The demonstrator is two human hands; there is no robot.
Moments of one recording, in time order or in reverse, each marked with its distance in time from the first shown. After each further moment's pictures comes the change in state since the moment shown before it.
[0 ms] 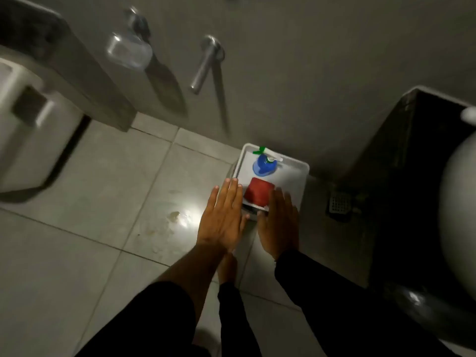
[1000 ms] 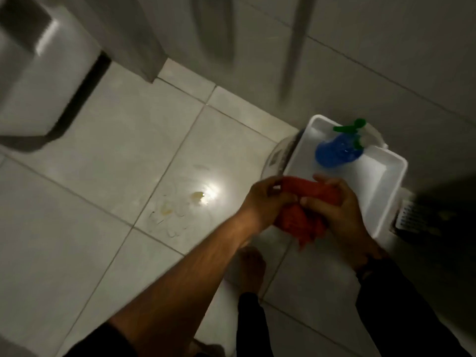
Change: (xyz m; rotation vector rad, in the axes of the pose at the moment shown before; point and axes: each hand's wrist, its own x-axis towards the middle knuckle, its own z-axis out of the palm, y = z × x) left_hand 0.097 -0.069 0.089 -1.595 -0.111 -0.450; right_hand 0.111 0.013 0.095 1.163 -0.215 0.204
